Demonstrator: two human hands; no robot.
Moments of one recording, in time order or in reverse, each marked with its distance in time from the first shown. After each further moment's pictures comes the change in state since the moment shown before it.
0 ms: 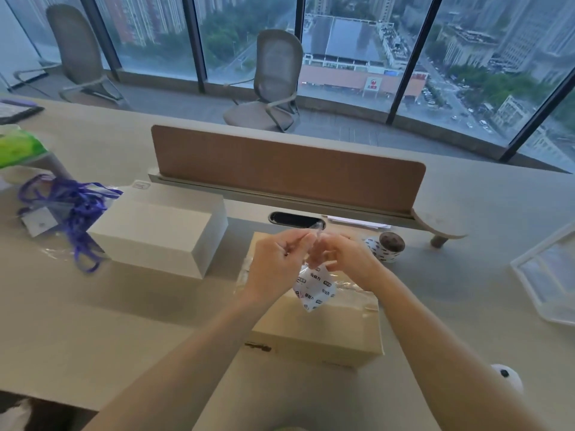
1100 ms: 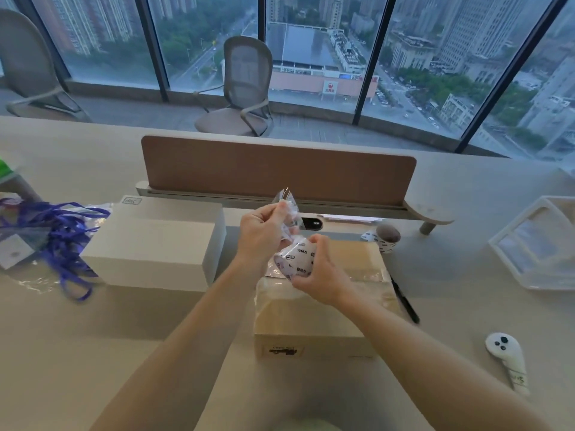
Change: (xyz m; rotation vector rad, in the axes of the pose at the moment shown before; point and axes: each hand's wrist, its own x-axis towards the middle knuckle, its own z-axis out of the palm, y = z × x) left_hand 0.043 -0.002 -0.075 -0.469 0.032 -0.459; right_hand 0.020 0.027 0.102 -0.488 0.315 0.000
